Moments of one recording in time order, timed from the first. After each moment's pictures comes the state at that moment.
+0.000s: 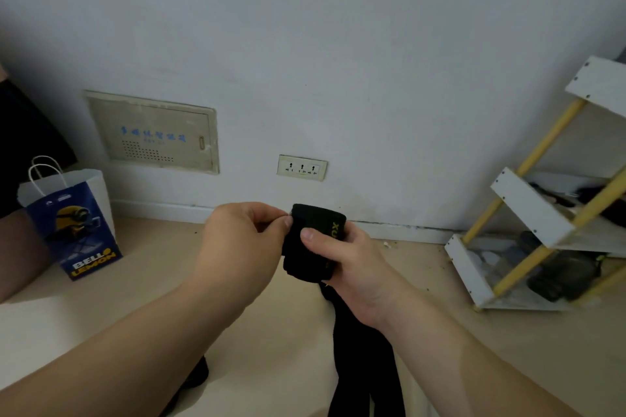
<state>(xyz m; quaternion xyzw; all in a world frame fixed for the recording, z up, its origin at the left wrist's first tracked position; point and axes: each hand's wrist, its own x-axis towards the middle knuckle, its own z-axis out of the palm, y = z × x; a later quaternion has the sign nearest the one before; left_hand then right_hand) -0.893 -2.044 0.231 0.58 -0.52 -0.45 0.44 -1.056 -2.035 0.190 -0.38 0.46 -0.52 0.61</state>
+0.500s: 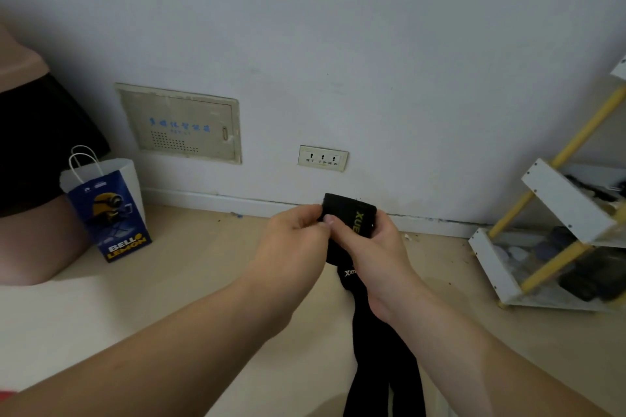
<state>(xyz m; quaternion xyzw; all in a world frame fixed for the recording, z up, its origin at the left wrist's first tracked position) -0.910 -2.027 0.217 0.51 -0.52 -0.57 0.39 -1.043 -2.033 0.179 -0.34 0.56 -0.57 0.49</state>
